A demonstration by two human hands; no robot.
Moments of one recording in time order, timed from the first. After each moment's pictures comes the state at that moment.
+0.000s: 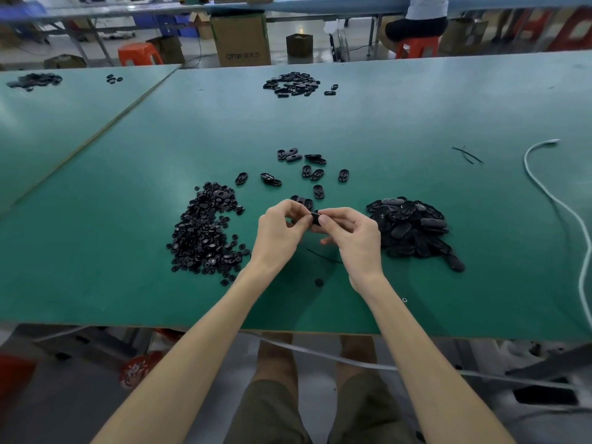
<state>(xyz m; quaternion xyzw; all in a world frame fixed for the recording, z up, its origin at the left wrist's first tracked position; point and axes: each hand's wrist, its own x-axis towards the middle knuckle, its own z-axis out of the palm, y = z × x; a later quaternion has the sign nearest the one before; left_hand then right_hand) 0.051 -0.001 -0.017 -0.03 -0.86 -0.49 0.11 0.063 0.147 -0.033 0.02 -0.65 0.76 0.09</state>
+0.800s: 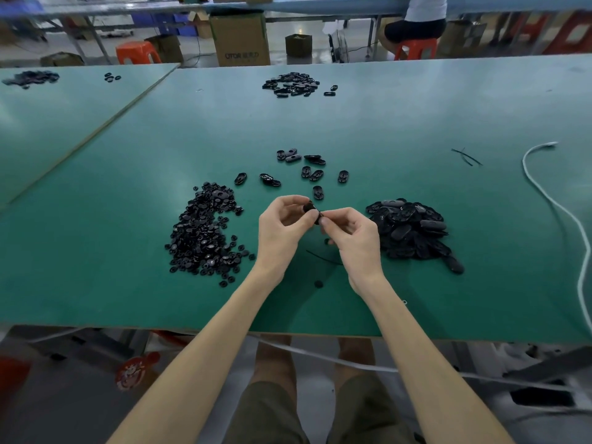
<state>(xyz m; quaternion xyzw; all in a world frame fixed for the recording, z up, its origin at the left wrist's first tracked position) 0.057 0.010 -0.023 -0.01 -0.69 -0.71 0.12 0.062 0.150 -0.035 0.00 -0.68 0.73 0.09</state>
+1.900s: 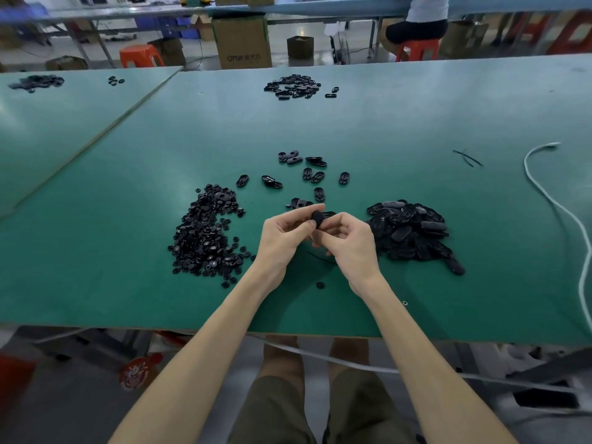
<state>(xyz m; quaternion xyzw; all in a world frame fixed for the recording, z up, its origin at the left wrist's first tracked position) 0.058 0.003 -0.027 -0.05 -0.67 -0.74 0.02 0.067 0.148 -0.031 0.01 -0.72 0.69 0.05</state>
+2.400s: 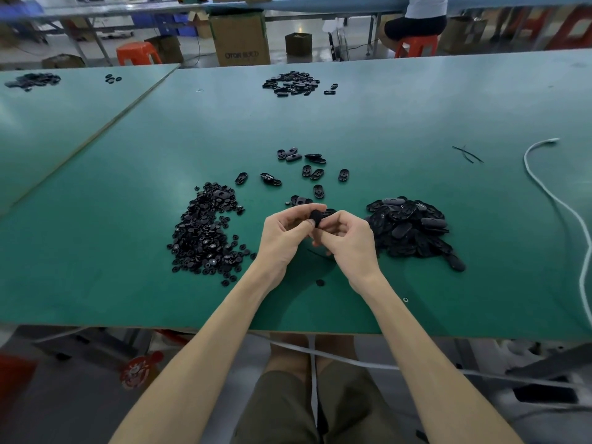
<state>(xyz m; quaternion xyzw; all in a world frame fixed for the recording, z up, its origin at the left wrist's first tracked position) 0.060 0.007 -0.027 -0.06 -0.68 -0.73 0.03 0.067 0.148 -0.031 0.01 -0.74 0.67 0.05</state>
